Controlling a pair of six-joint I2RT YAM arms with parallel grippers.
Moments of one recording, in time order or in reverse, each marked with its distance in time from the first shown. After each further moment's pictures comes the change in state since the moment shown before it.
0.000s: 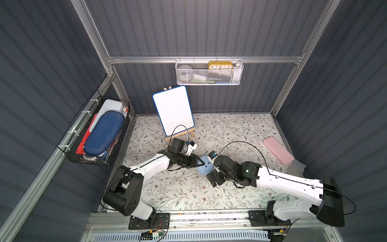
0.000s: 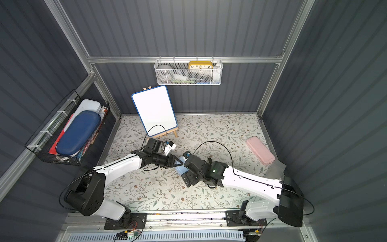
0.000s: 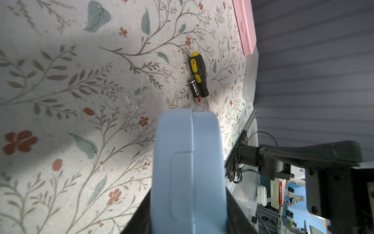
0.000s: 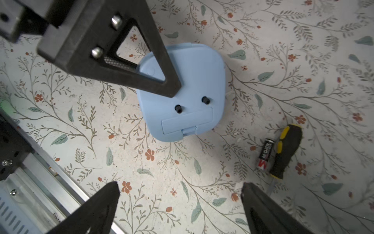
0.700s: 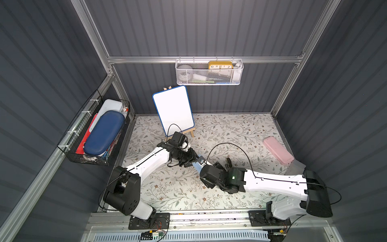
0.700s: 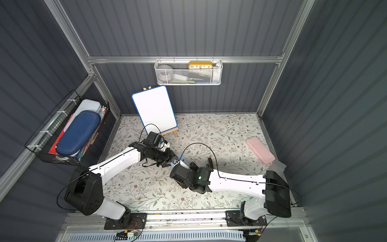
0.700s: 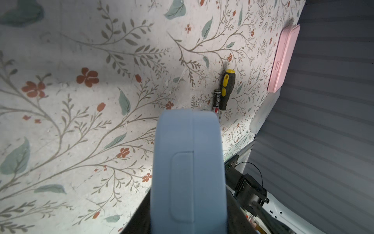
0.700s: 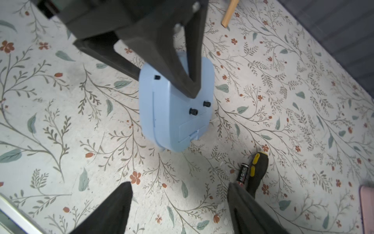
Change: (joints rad) left arm 0.002 -0.003 0.169 -0.323 -0.140 -0.305; right arm 0.181 0.175 0.101 0.051 0.230 -0.081
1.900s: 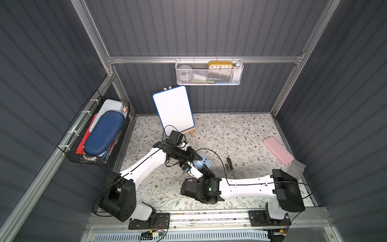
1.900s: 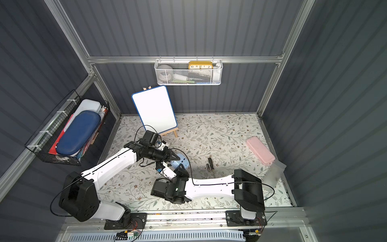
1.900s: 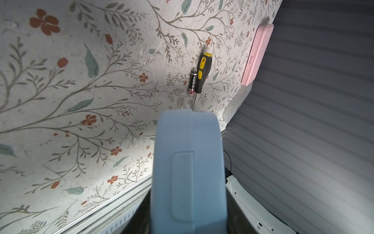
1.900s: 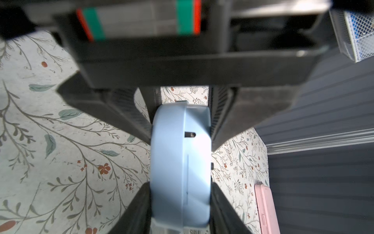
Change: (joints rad) left arm 0.008 -0.067 0.007 -0.004 0.138 -0.147; right arm 0.157 0.288 0.172 -0.031 0.554 -0.019
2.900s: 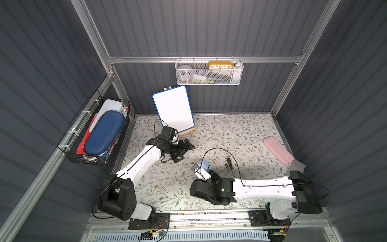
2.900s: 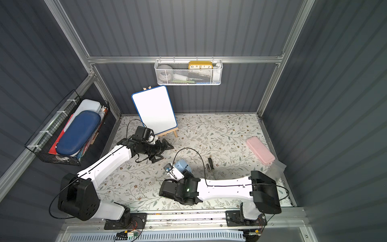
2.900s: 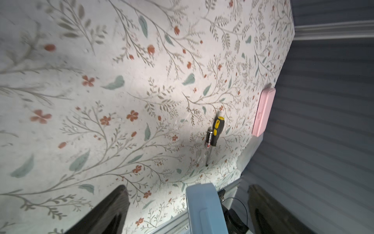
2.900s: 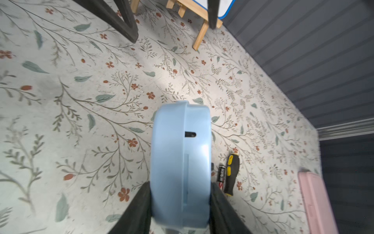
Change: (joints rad) left arm 0.138 -0.010 0.046 -0.011 -0.267 0.084; right arm -0.025 -0.227 -0.125 -0.031 -0.285 0.192
